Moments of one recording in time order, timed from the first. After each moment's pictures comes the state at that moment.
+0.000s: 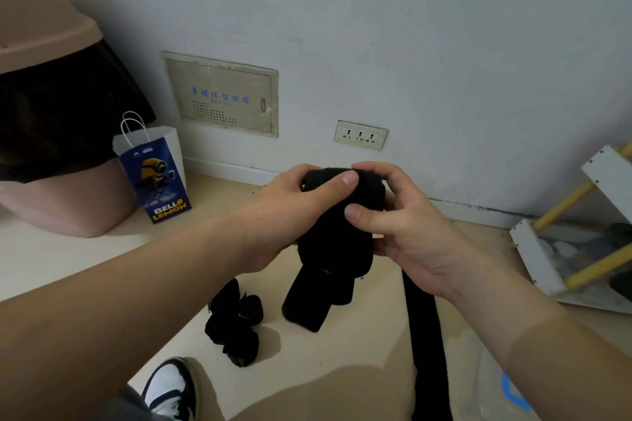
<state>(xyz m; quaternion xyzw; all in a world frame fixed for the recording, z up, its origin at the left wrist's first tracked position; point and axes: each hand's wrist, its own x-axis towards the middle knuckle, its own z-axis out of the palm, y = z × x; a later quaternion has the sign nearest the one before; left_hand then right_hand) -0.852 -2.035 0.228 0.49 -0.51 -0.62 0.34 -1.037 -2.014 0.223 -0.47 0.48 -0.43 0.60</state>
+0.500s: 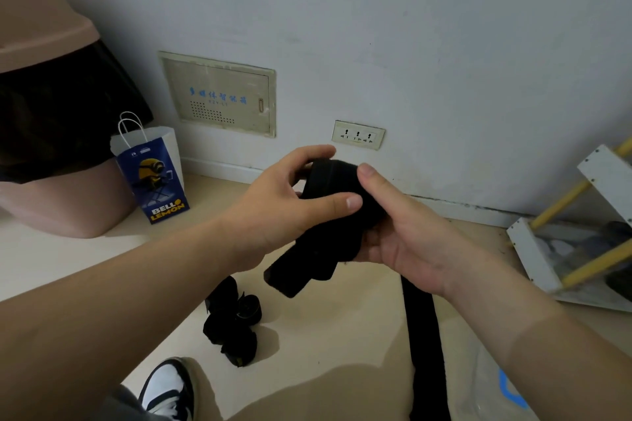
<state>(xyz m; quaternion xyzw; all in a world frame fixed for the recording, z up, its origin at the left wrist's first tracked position) -0.842 -2.031 0.230 0.45 -0.57 -0.58 0.38 -1.039 -2.016 0.227 -0.44 0.49 -0.36 0.66</state>
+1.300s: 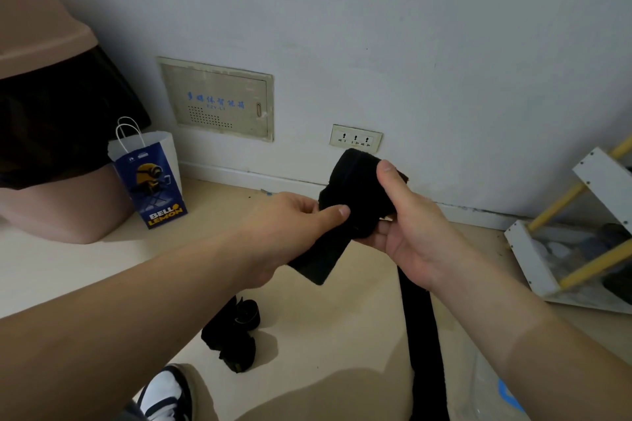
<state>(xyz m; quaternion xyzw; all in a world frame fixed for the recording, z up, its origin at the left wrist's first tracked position) -0.857 -2.034 0.214 0.55 -0.53 -0.58 0.27 -1.040 -2.028 0.220 -0.33 0.53 -0.50 0.60</state>
